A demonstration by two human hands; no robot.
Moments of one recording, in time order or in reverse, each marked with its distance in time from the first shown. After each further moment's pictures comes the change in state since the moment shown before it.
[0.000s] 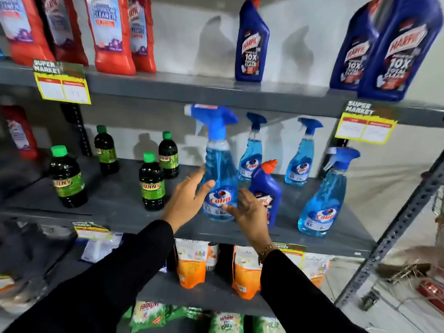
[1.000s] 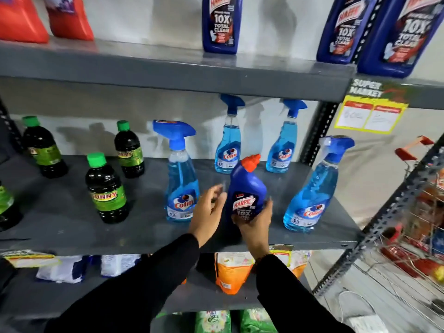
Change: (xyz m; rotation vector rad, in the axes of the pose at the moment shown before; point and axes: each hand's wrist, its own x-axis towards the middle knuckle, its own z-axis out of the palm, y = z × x) left_hand 0.023 -0.036 0.135 -0.307 -0.120 -0.286; right_hand 0.033 0.090 -0.044 -0.167 0.515 0.206
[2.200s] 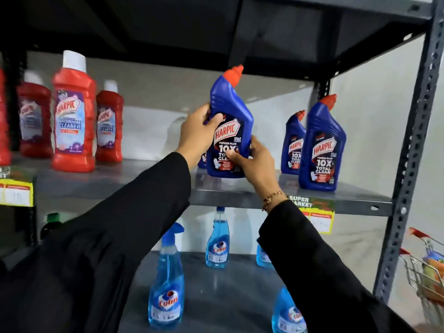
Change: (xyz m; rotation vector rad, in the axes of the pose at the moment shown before) left_hand 0.104 0.353 -0.098 -0.032 0.300 0.529; right_hand 0.075 -0.338 -0.067 0.074 -0.185 -0.674
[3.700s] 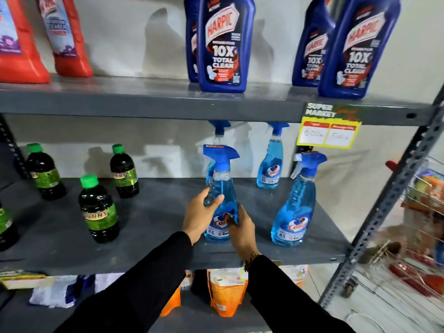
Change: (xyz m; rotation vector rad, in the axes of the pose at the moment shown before) left_hand -0.246 -0.220 0.045 0.026 -0.295 -0.652; right_hand -0.231 0.211 0.064 -0.059 -0.062 0.626
